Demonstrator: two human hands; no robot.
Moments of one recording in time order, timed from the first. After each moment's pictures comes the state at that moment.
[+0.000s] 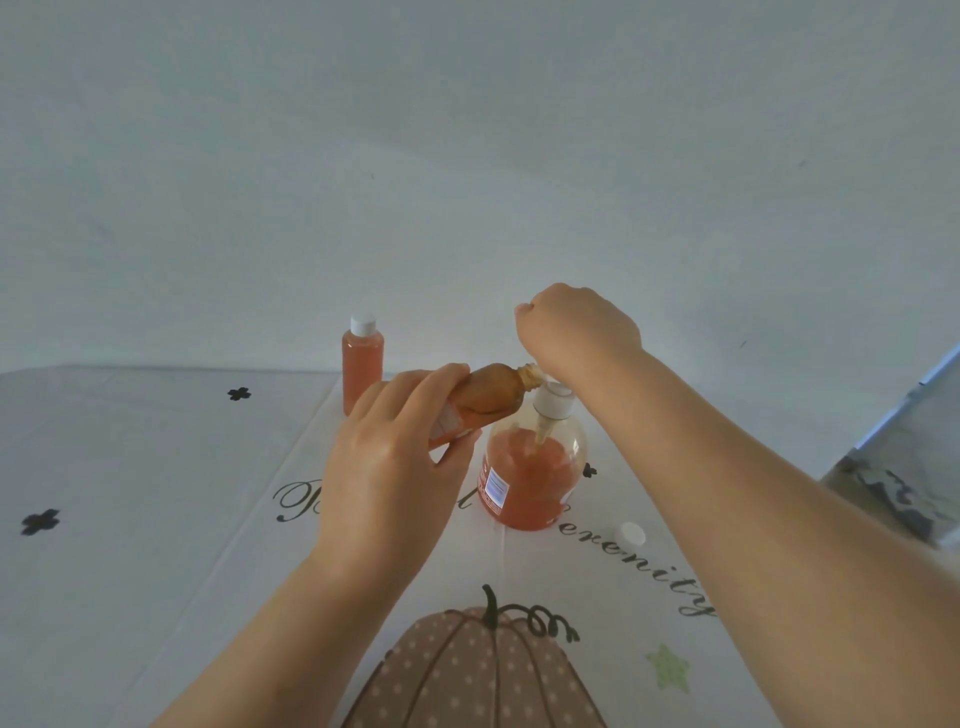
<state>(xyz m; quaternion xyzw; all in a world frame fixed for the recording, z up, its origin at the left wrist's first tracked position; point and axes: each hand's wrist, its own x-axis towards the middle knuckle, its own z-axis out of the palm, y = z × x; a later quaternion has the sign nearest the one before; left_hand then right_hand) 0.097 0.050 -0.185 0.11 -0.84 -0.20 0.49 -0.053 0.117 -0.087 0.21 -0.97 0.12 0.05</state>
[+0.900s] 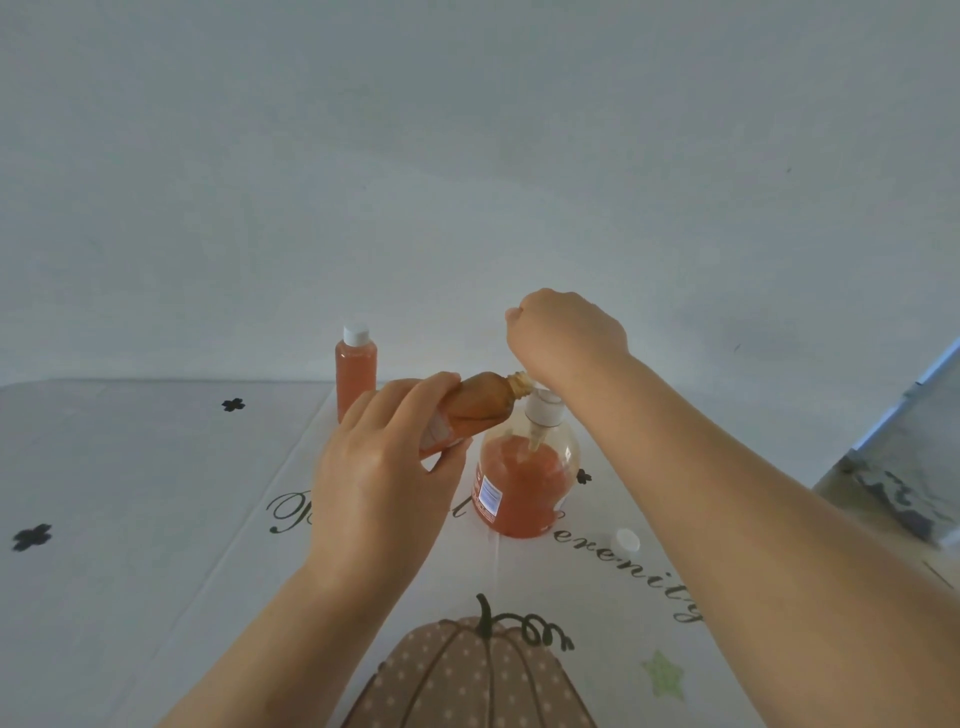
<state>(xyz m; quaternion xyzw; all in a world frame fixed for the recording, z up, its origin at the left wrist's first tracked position) 0.097 0.051 -0.184 0.14 -0.84 -0.20 0.49 -0.052 0.115 -0.085 0.23 -0.97 0.09 0.07</state>
